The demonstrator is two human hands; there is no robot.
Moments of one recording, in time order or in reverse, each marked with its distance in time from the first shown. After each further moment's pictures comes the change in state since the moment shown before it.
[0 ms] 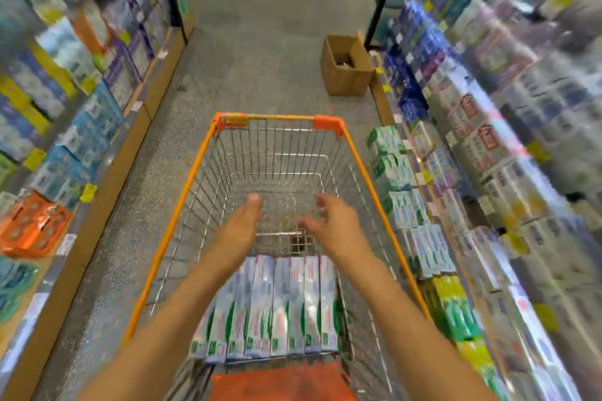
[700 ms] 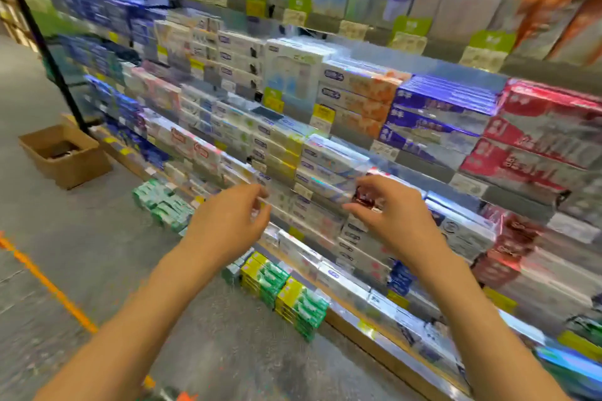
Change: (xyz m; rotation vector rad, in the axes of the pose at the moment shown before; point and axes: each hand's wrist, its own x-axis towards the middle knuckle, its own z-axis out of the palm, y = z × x) left_hand -0.339 0.149 0.362 0.903 -0.461 1.336; right_hand -0.467 0.199 -0.362 -0.214 0.856 0.400
